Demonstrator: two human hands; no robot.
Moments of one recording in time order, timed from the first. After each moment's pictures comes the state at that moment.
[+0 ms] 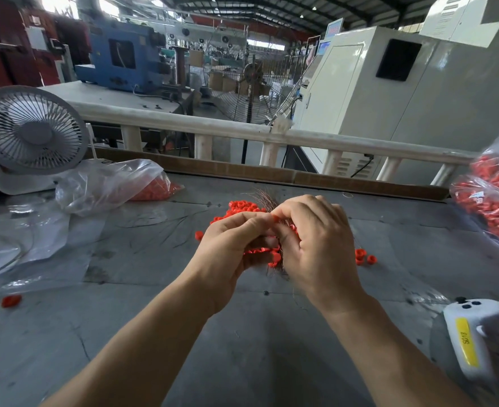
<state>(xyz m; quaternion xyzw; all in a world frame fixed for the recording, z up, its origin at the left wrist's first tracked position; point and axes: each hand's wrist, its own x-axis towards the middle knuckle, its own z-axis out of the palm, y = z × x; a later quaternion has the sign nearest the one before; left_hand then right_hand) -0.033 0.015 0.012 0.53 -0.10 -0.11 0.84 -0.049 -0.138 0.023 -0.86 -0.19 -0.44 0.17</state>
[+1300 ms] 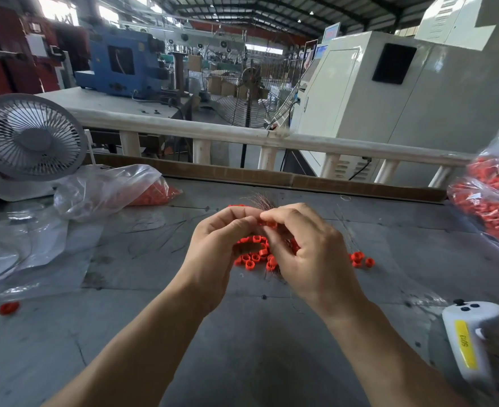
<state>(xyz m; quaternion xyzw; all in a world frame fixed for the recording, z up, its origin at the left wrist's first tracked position) -0.031 0.021 0.013 0.53 -0.13 -0.03 0.84 -0.048 -0.141 0.020 -0.84 -0.24 -0.41 0.27</state>
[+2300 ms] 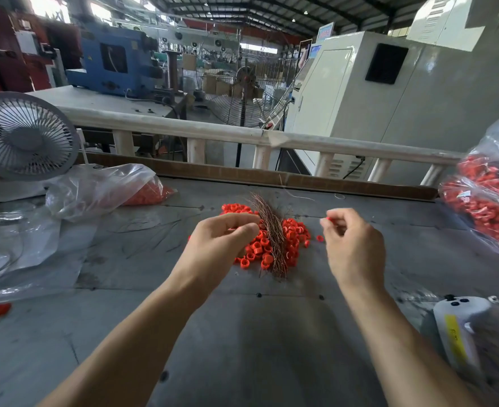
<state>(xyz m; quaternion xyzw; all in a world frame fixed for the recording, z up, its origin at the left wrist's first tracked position) -0.027 0.027 0.010 0.72 -0.12 0.00 0.68 -0.017 -0.207 -0.003 -0.86 0.11 -0.39 0.31</state>
